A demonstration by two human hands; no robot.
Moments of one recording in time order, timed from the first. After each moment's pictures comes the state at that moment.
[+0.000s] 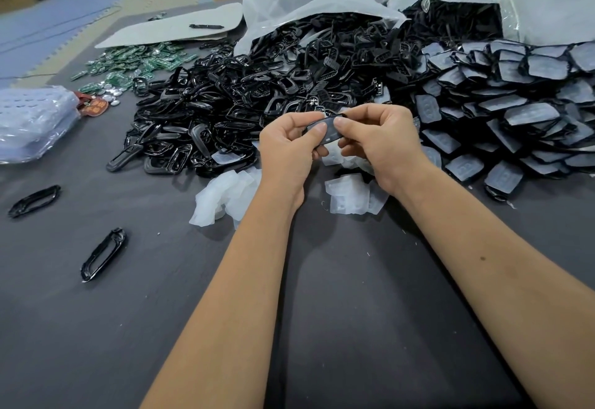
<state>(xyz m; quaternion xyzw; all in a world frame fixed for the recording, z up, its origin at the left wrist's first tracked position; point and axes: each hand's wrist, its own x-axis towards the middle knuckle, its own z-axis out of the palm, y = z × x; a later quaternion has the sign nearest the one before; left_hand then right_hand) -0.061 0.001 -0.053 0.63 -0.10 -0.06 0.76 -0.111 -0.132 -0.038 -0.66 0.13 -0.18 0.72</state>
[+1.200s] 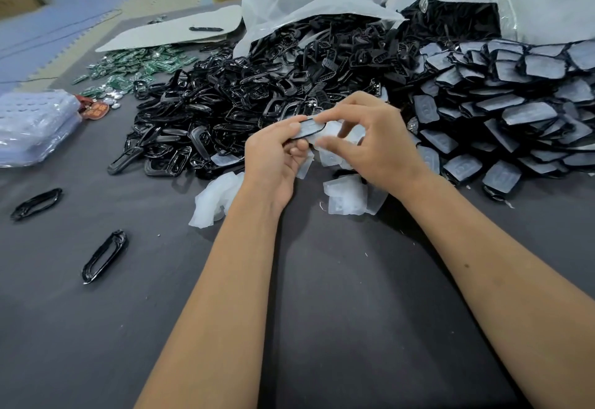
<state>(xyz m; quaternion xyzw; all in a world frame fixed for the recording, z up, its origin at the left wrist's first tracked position) -0.055 0.015 -0.041 0.51 0.01 -0.16 0.85 -0.117 -0.141 -0.040 -0.88 -0.06 -0.27 0.39</state>
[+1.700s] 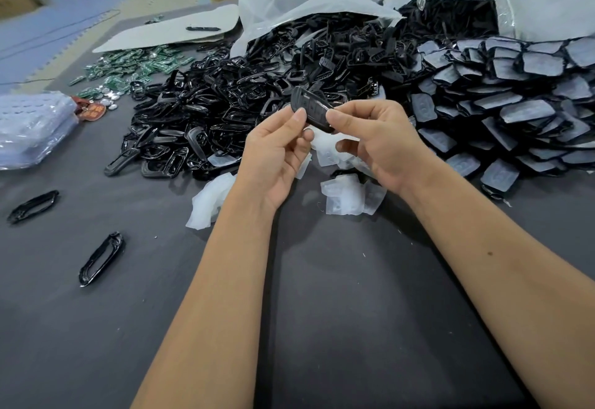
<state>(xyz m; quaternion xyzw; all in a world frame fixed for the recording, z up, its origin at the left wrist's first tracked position) -0.057 0.019 -0.038 0.48 -0.07 -0.20 0.85 -0.113 -0.141 -0.034 -0.65 0.05 -0.11 0.75</state>
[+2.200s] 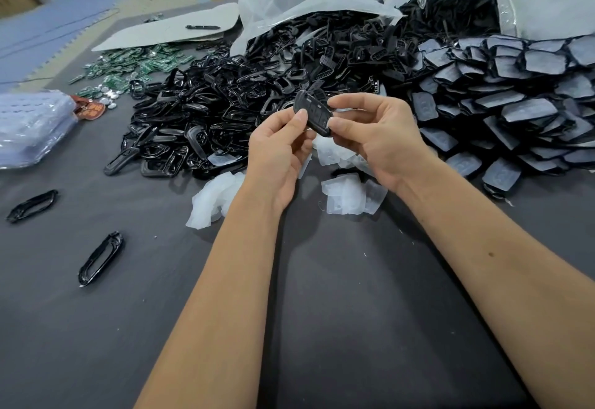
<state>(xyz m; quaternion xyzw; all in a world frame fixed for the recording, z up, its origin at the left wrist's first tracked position) -0.059 0.011 -0.040 0.53 -0.05 -0.17 0.83 -0.113 -0.141 -0.037 -0.63 0.08 -0.16 0.76</state>
